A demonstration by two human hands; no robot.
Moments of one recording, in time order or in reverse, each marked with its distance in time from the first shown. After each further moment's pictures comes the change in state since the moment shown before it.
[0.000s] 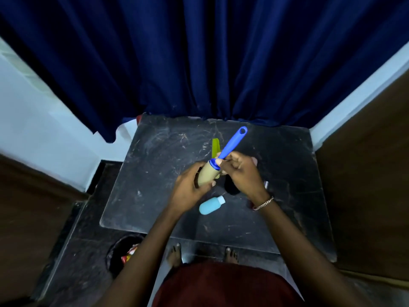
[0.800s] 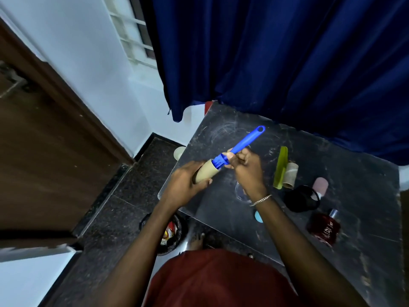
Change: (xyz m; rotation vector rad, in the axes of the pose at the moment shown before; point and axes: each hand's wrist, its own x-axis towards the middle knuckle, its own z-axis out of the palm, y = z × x) left_hand -0.068 -0.116 -0.180 0.195 0.128 -0.103; right_hand 0.046 -0.004 0.218 0.157 -0.055 0.053
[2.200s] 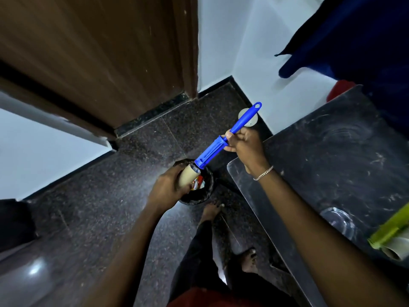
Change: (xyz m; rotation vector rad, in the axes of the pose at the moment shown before) left_hand -0.207 -0.228 -0.014 -0.123 0.224 -0.809; right_hand 0.022 0.152 0.273 -0.313 -0.613 0.311
